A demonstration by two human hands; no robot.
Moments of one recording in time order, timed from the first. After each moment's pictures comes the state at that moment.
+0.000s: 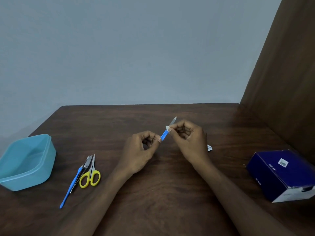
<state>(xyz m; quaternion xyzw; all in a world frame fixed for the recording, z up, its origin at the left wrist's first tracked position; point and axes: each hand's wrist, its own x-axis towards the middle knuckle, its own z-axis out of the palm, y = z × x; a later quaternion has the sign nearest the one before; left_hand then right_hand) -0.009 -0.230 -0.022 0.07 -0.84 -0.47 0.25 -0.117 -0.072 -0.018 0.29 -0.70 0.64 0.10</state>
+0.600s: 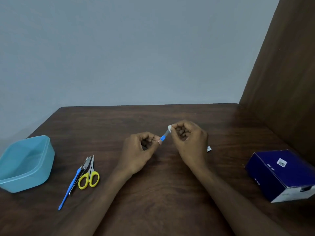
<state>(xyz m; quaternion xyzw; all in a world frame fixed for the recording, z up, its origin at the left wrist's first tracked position) -0.010 -0.229 -0.021 0.09 -0.84 -0.46 0.26 -0.110 -0.068 -0.013 0.31 -0.74 0.55 0.23</state>
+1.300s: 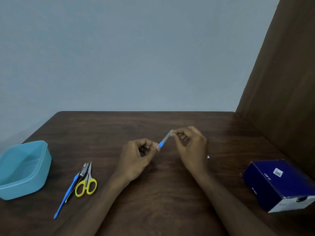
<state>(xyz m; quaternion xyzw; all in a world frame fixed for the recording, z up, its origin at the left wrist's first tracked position) -0.011 -0.229 -0.020 0.10 -0.82 -0.49 0.27 -0.123 -0.063 -0.014 0.31 -0.75 0.53 0.26</state>
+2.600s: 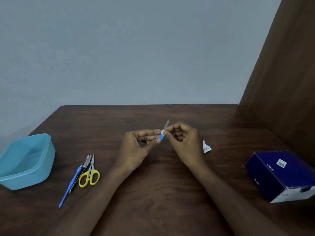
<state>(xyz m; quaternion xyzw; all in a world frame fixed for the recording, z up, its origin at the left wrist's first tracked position) -0.011 -0.231 -0.017 0.06 -0.79 -0.55 0.28 -0.111 -0.077 -0.021 0.29 -0.71 0.63 0.08</state>
